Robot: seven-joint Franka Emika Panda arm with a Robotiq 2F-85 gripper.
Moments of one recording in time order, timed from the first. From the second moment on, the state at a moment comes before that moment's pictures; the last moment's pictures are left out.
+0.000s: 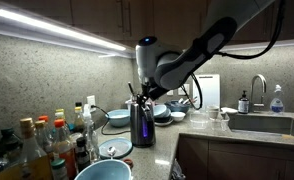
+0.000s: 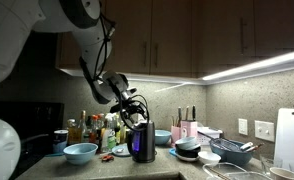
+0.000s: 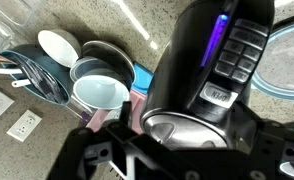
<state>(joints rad) 0.17 0.25 0.01 -1.87 -0.81 2.45 0.76</state>
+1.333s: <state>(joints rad) 0.17 0.31 -0.02 -1.85 -0.75 2.38 0.76</state>
